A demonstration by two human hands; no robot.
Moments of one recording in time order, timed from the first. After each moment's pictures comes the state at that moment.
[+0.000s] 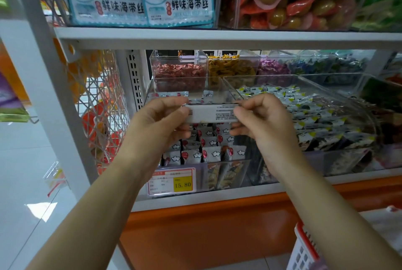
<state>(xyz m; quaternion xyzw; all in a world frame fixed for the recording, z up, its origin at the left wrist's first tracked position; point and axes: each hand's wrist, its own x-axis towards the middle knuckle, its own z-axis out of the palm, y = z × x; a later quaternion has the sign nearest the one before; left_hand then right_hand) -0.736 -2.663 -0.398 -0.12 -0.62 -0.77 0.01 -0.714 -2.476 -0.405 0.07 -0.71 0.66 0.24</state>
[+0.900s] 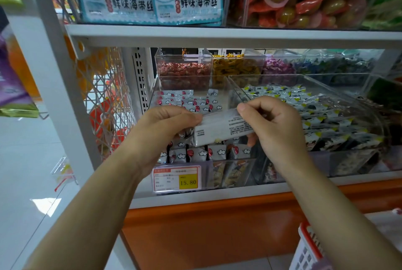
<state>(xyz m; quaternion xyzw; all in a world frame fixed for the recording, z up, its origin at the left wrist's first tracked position) -0.728 -2.668 -0.386 -0.16 -0.73 -0.67 -0.05 -0.707 -2.479 -0.404 0.11 -0.77 0.56 0.30</state>
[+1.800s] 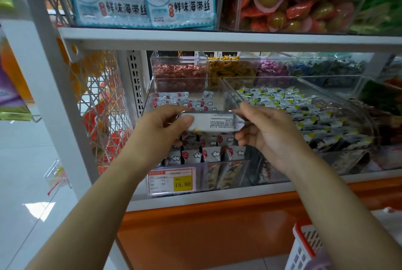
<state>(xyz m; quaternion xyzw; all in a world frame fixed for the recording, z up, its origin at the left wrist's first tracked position) -0.739 -2.667 -0.403 -0.17 -0.80 -0.57 0.07 -0.717 -2.464 -0.402 0.06 -0.65 0.76 0.07</state>
